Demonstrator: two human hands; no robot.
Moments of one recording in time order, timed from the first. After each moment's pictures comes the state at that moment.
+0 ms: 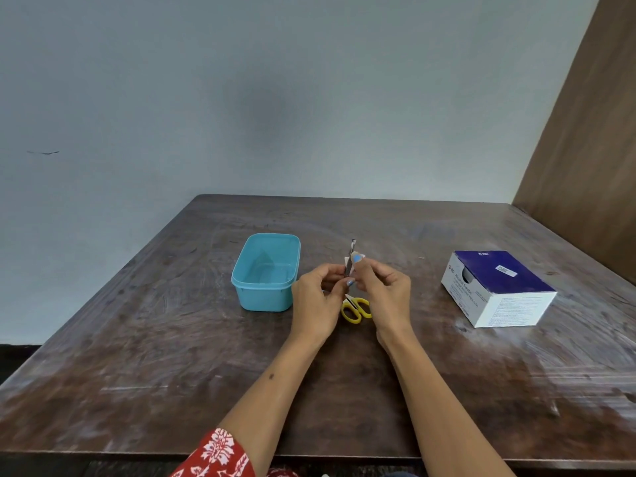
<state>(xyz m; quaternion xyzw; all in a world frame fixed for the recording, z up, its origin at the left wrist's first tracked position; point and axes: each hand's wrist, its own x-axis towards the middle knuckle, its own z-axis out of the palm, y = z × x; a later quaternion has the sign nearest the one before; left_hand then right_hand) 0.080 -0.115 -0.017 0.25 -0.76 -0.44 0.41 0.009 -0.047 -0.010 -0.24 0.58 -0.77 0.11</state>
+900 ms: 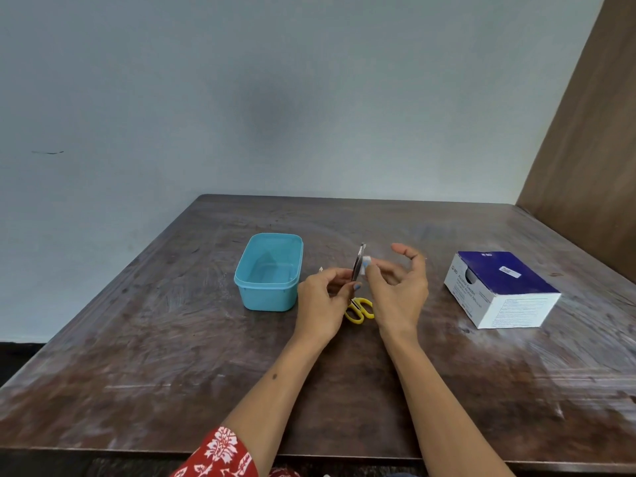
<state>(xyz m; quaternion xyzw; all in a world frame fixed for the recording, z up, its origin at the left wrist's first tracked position) 0.078 -0.116 -0.022 0.24 -0.77 -0.45 0.39 0.012 -0.043 -0.008 -0.22 0.60 -0.77 -0.03</state>
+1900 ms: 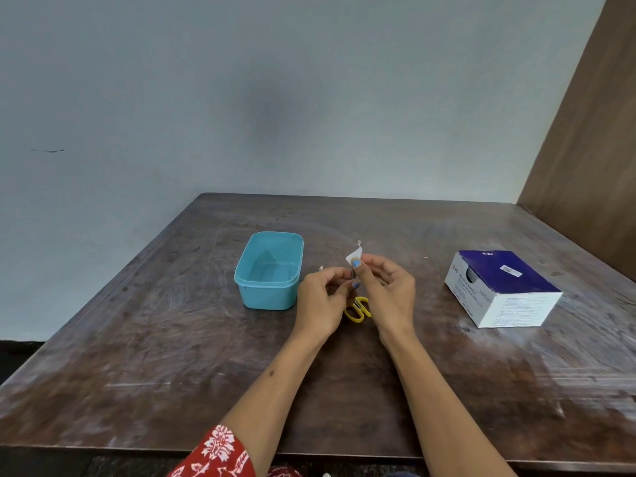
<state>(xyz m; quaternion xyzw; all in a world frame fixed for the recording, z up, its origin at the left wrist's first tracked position) 0.076 -0.120 -0.024 0.24 -0.74 -0.51 0.36 0.007 -0.047 -0.012 -0.25 0.62 -0.74 0.08</state>
